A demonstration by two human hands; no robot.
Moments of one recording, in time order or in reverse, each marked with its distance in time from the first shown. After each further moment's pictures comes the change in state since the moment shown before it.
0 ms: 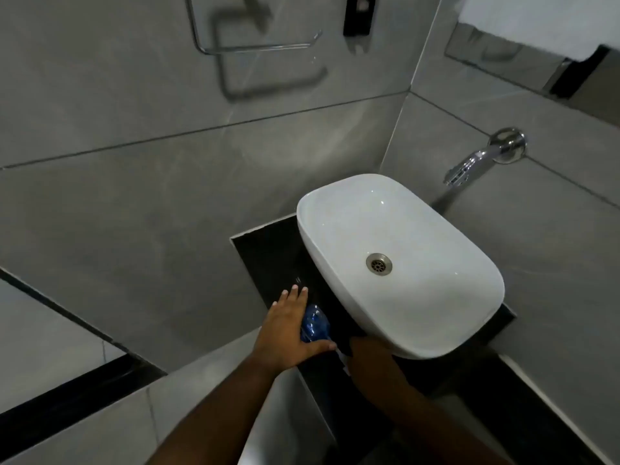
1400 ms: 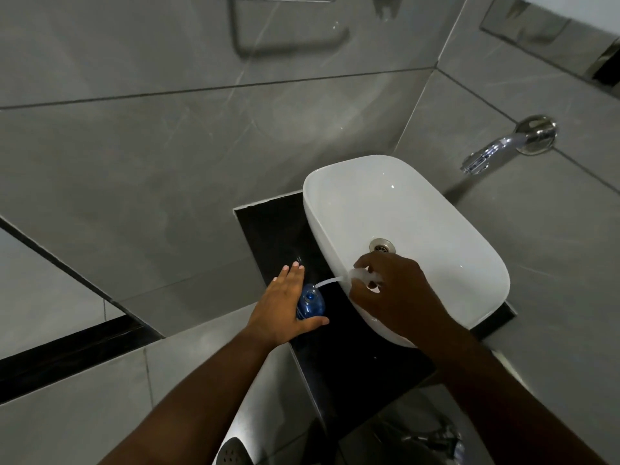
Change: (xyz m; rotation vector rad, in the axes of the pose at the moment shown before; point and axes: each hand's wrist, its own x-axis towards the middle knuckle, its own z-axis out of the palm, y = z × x) left_hand 0.001 -0.006 0.008 0.029 0.048 0.019; right_hand -0.007 -0.015 -0.140 0.326 0.320 -0.205
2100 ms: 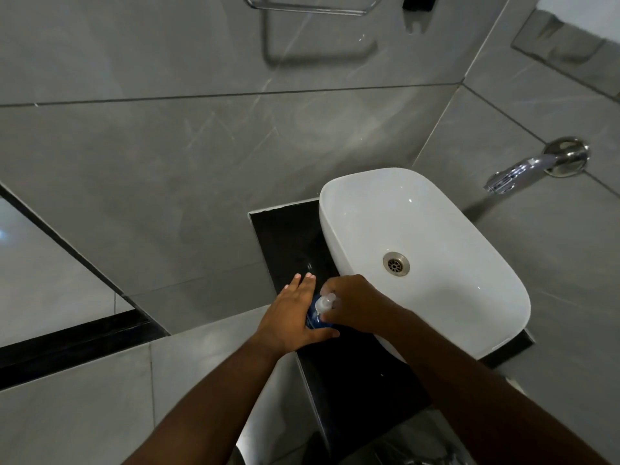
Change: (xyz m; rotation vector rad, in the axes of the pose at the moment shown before) left_hand 0.004 -0.003 0.004 -0.074 -0.009 -0.037; right_hand 0.054 0.010 0.078 -0.200 -0.608 0.037
